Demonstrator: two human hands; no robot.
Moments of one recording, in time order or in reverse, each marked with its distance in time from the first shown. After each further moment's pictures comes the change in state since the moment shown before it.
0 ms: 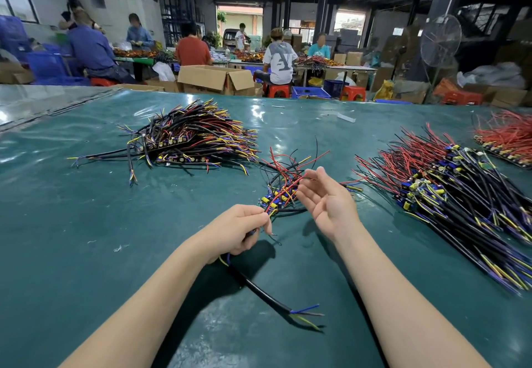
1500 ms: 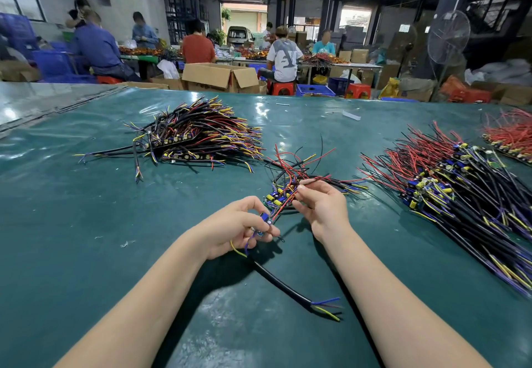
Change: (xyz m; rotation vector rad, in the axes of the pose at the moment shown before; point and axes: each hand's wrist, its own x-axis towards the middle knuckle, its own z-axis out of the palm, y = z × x) left_hand 0.000 0.003 -0.008 -0.384 0.035 -0.198; right_hand -0.003 0.019 0.004 -0.246 0.036 -0.063
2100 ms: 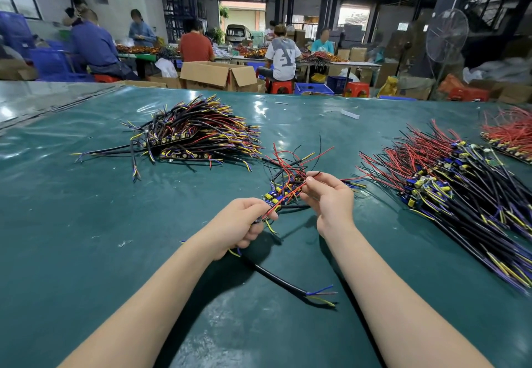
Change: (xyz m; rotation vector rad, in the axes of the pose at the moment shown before) left_hand 0.005 -0.004 0.012 0.222 0.099 0.100; right_hand 0.003 -0.007 -0.002 0.016 0.080 -0.128
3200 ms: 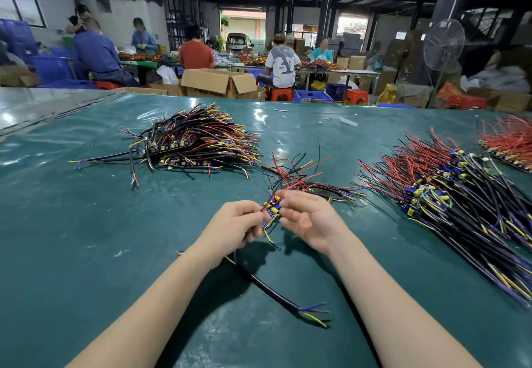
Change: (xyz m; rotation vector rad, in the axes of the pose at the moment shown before) left_hand 0.000 -0.001 -0.003 0.051 0.136 0.138; right_hand -0.008 -0.001 0.001 -0.054 -0.387 0.378
